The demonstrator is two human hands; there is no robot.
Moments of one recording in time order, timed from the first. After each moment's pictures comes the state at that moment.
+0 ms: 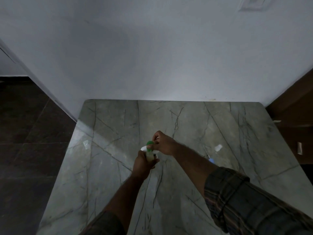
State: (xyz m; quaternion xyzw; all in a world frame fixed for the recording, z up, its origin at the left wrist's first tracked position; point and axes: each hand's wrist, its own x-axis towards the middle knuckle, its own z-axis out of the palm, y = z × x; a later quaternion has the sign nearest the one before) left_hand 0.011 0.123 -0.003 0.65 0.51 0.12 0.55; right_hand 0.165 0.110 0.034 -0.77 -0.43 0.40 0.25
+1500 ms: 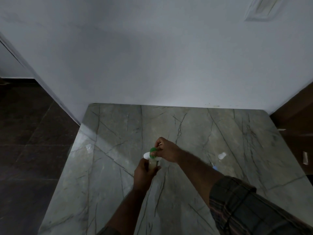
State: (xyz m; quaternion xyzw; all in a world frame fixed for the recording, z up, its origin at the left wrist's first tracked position) left_hand -0.002 0.113 -0.021 0.63 0.52 0.19 0.55; right_hand 0.164 0.108 0.046 -0.75 -0.45 0.42 0.24
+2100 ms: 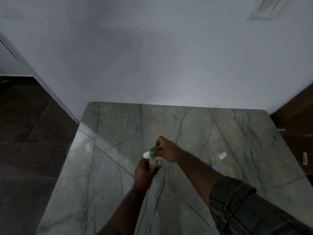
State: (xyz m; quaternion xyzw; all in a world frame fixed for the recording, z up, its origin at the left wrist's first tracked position) left_hand 0.000 0.114 -0.022 0.61 0.52 0.18 0.56; right_hand 0.164 0.110 0.042 -0.75 -0.46 0.41 0.25
